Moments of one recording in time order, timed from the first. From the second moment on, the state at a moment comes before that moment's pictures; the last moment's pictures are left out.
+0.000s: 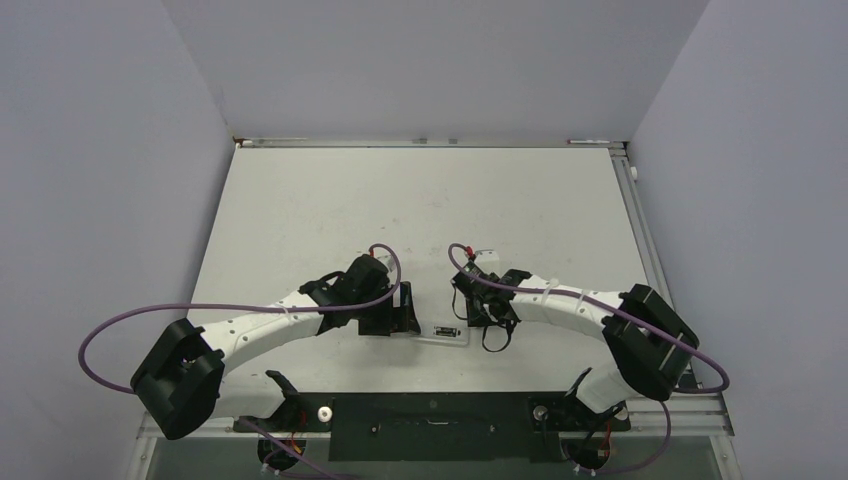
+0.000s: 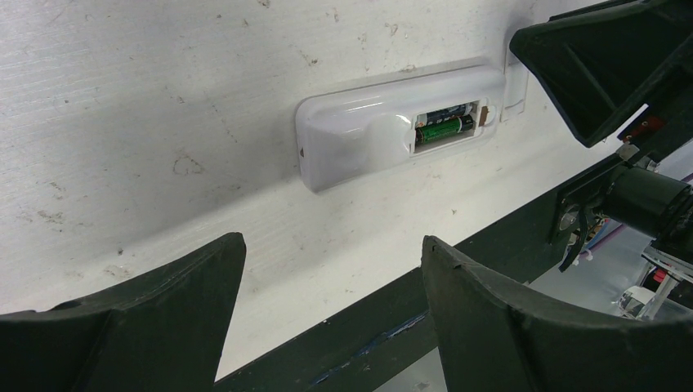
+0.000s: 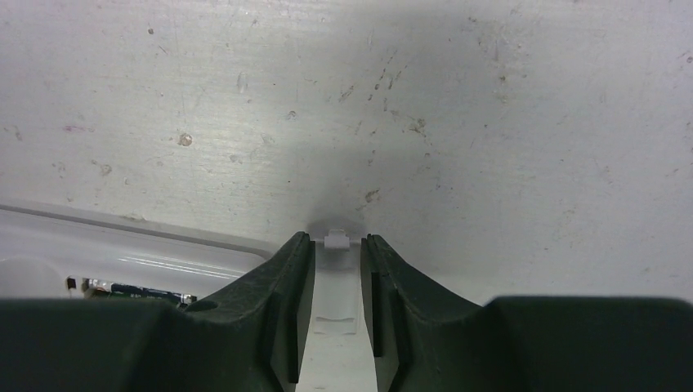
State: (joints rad) left arm -0.78 1.27 0.67 -0.37 0.19 -0.80; right arm 0.85 1.49 0.80 -0.56 0.28 0.70
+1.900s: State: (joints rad) left arm -0.78 1.27 0.66 -0.37 0.21 -0.80; right arm 0.84 1.45 0.75 -0.61 0.13 0.51
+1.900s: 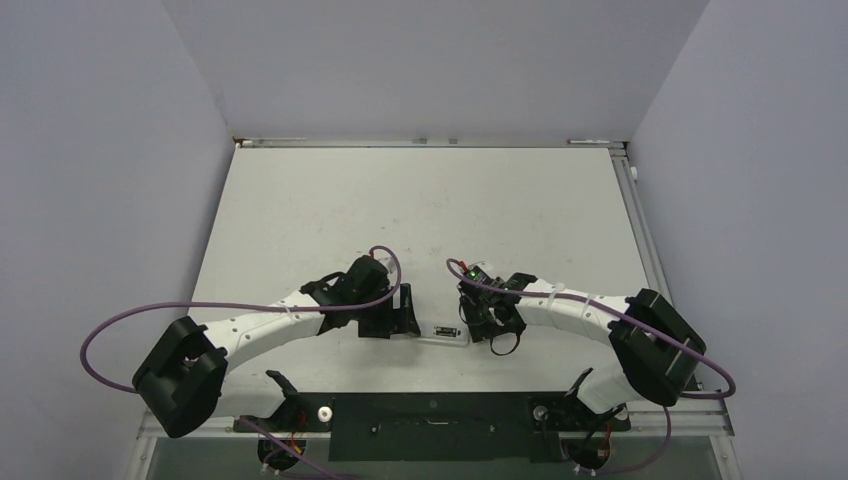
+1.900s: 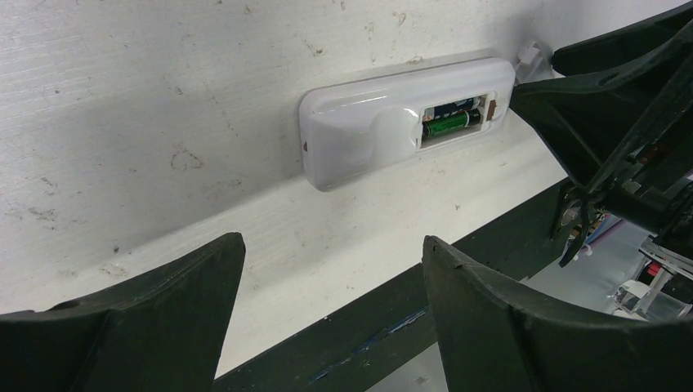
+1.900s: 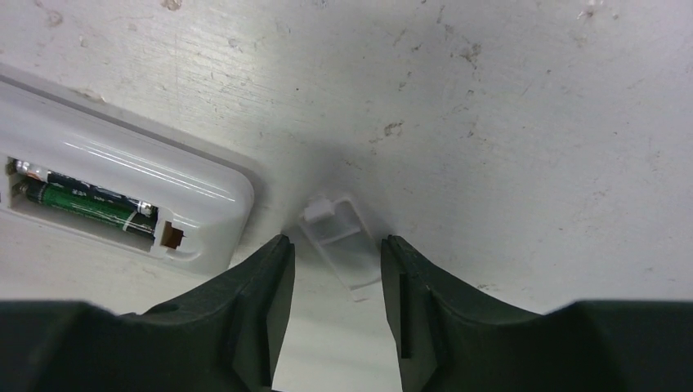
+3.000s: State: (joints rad) left arm -0.78 1.28 0.66 -0.35 0.28 -0.82; right arm 0.85 1.26 0.73 -0.63 0.17 0.66
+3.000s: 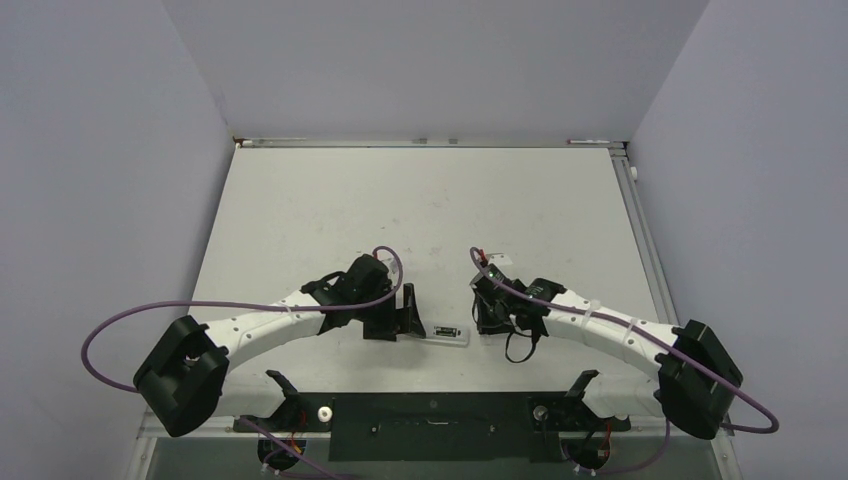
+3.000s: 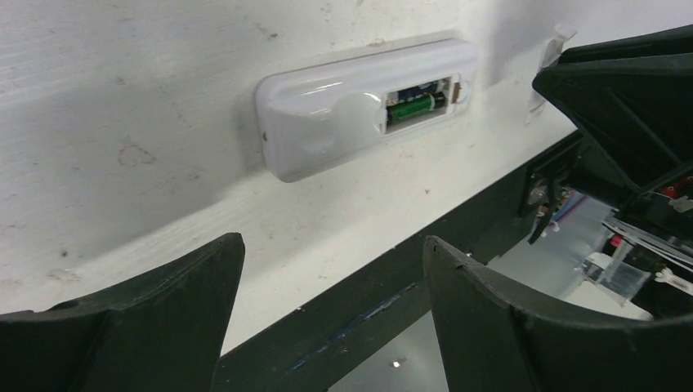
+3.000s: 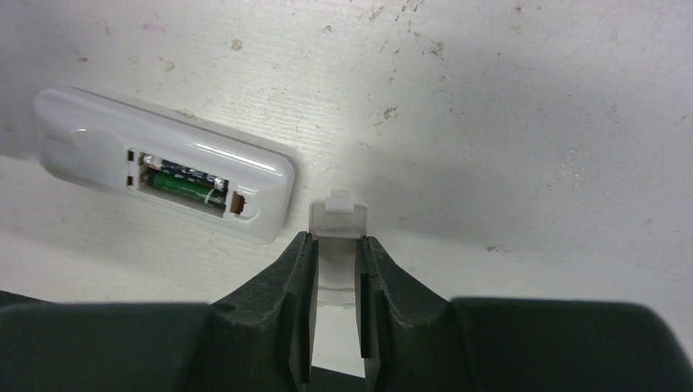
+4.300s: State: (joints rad) left arm -0.84 1.22 0.55 0.01 0.45 -1.06; right arm 1.01 1.22 0.69 -0.24 0.10 1.08
